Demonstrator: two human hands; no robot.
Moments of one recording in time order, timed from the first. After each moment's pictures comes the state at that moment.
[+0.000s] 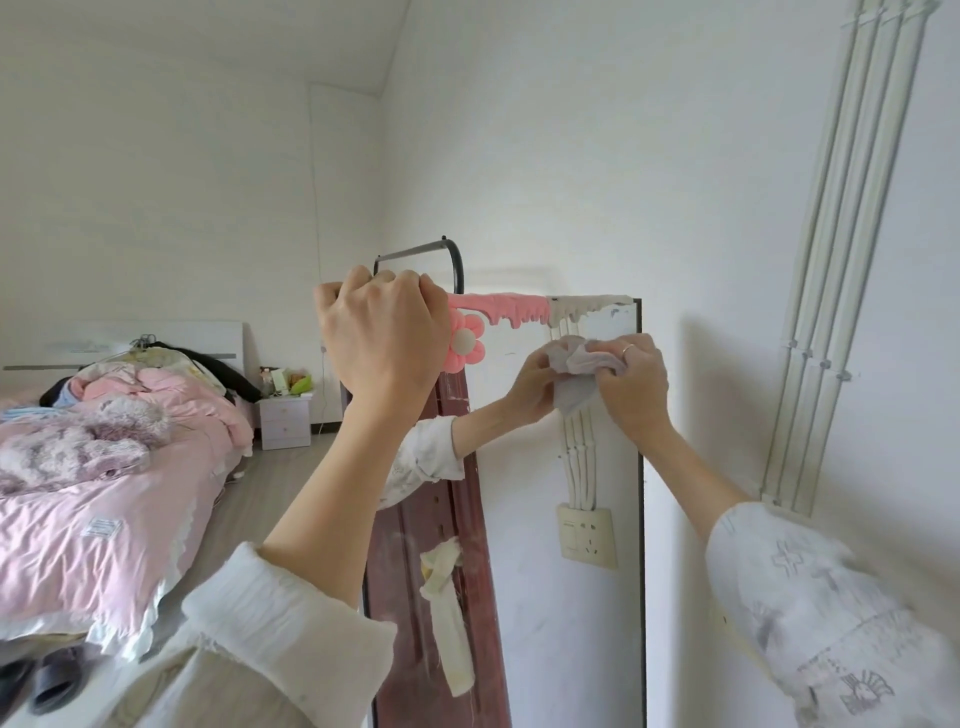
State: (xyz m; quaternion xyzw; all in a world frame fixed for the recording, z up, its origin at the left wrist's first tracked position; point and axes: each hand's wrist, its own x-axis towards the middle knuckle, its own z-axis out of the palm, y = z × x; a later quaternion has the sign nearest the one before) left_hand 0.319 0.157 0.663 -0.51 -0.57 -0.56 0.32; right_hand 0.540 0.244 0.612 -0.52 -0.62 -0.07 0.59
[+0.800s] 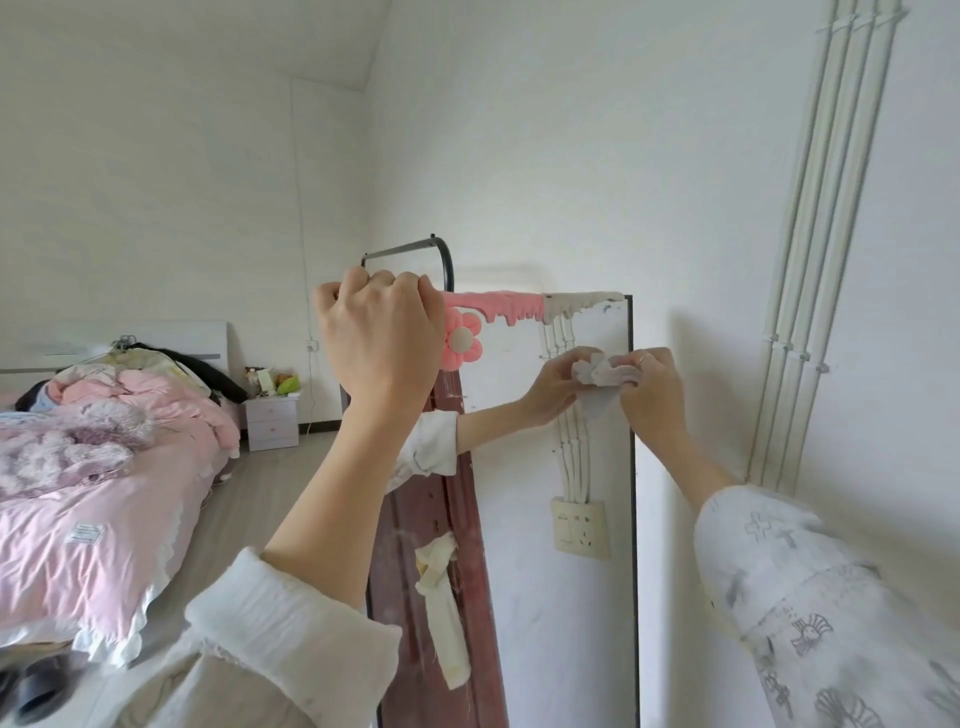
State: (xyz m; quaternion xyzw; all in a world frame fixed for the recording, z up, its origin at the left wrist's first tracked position) left_hand 0.318 0.164 0.659 -0.49 -0.54 -0.58 0.36; right_hand 0.578 0.254 0.592 -0.57 -0.61 -0.07 0.55
